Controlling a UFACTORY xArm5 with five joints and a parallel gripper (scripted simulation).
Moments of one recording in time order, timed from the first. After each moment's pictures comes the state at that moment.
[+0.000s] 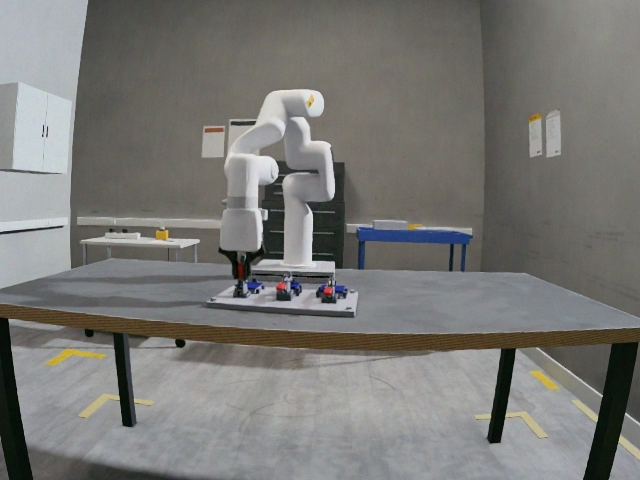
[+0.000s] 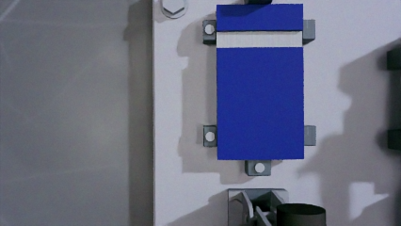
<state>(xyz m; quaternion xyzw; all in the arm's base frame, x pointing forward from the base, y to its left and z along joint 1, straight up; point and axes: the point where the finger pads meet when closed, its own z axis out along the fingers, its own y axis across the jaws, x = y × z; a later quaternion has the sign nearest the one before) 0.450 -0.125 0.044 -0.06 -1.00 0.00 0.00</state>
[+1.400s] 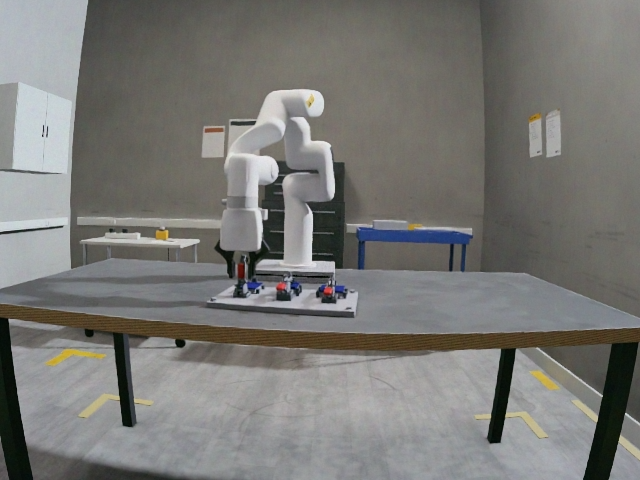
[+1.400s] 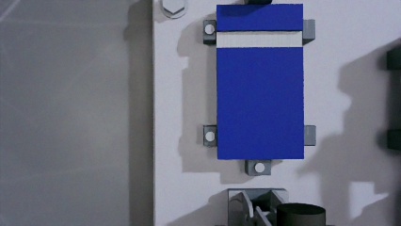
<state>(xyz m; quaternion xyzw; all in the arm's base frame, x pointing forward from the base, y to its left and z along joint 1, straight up) 0.450 -0.125 0.044 -0.06 -1.00 0.00 0.00</state>
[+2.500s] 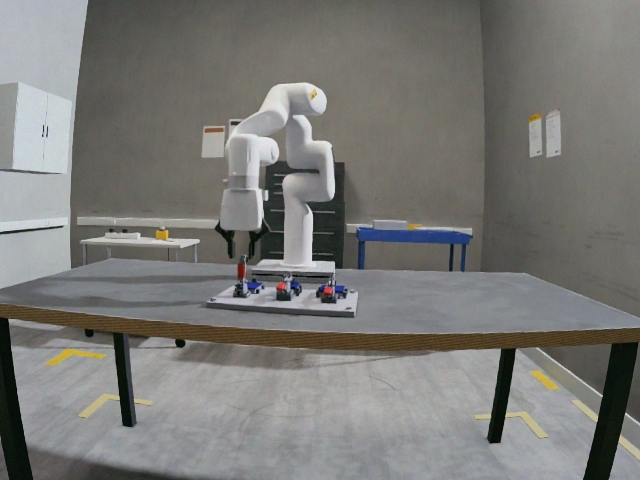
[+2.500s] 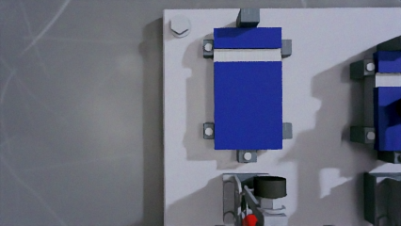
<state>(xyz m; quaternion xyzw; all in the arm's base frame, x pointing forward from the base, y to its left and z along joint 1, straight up) 0.450 -0.125 0.094 -0.06 -1.00 0.00 0.00</state>
